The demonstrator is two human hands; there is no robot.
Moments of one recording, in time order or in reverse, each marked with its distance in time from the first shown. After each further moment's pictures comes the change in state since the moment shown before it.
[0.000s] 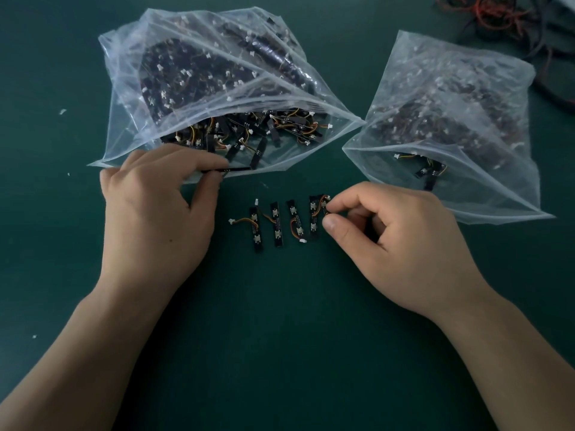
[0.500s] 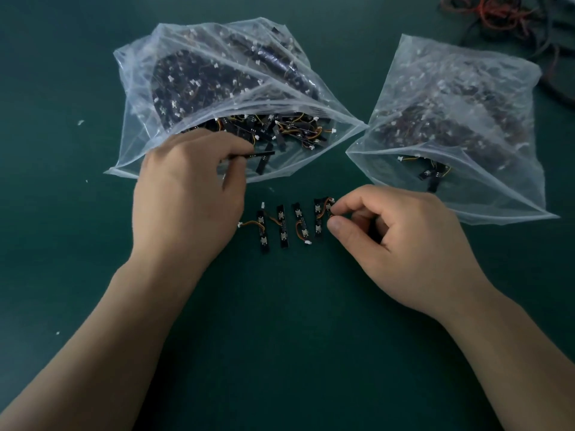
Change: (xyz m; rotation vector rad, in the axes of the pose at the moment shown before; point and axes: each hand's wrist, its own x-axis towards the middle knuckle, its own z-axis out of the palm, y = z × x) left_hand 0.024 0.022 0.003 0.017 -0.026 0.013; right_hand 0.000 -0.001 -0.001 -0.019 -0.005 0.008
